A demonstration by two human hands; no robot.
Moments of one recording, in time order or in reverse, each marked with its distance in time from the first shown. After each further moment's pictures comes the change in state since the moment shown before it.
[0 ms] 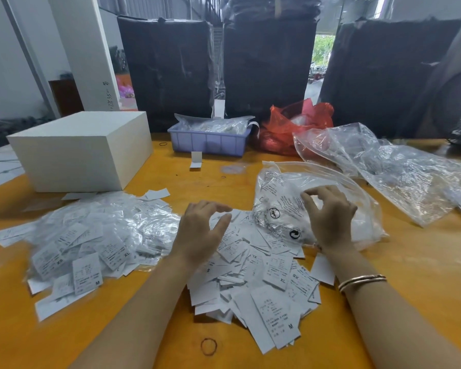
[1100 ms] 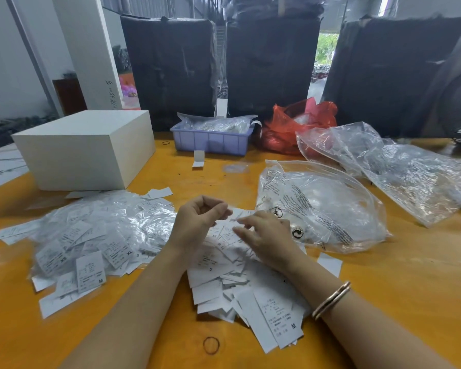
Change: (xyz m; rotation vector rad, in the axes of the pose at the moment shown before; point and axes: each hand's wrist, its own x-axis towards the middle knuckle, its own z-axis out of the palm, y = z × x) left_hand 0.007 0.003 -0.011 -0.746 -0.016 -0.351; right_hand -0.040 -0.071 0.024 0.092 -0.766 -0.142
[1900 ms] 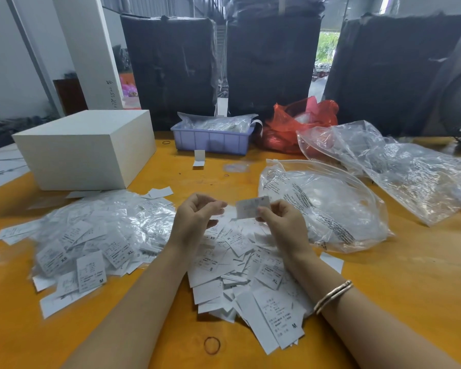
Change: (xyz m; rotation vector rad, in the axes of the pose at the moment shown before) left_hand -0.001 0.003 0.001 -0.089 0.070 -0.060; right_hand 0.000 -0.003 -0.009 0.819 0.379 0.308
